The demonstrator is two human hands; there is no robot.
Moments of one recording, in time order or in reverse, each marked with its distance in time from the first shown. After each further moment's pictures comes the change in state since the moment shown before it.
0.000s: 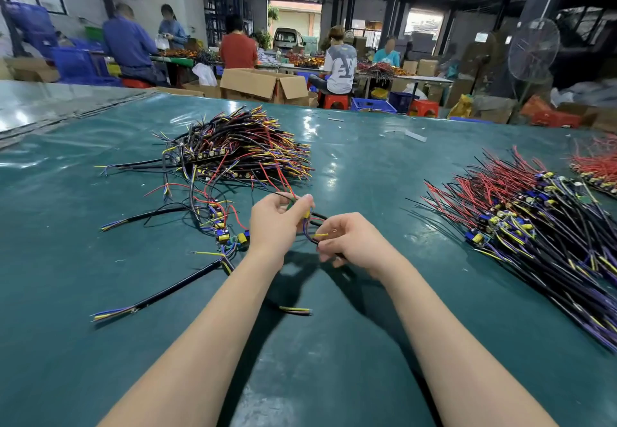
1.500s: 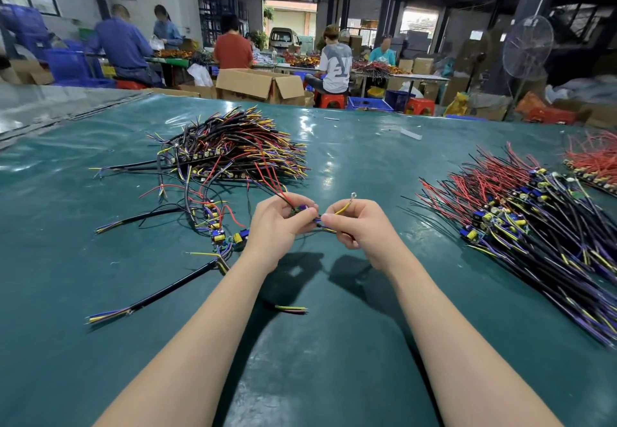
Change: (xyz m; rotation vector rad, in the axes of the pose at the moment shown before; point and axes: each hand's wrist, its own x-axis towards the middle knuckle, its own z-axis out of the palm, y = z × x) left_hand -0.005 -0.002 -0.004 -0.002 -0.244 0.052; right_hand -0.004 0.001 -0.014 0.327 0.099 -0.202
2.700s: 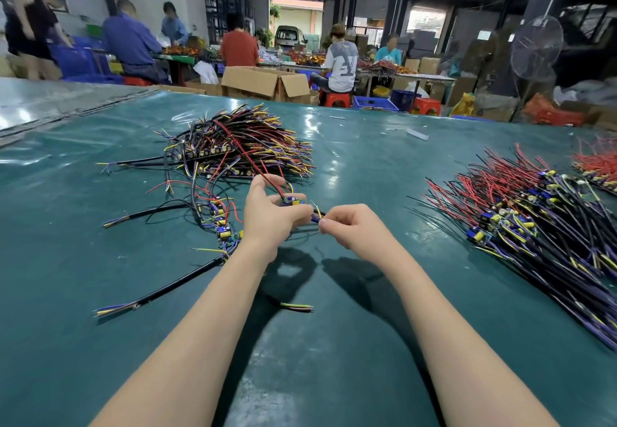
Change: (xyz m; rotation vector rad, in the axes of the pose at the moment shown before) left_hand 0.005 0.007 -0.009 -0.028 0.194 -0.015; right_hand 0.001 0.001 0.009 -0.544 -0.039 -0.027
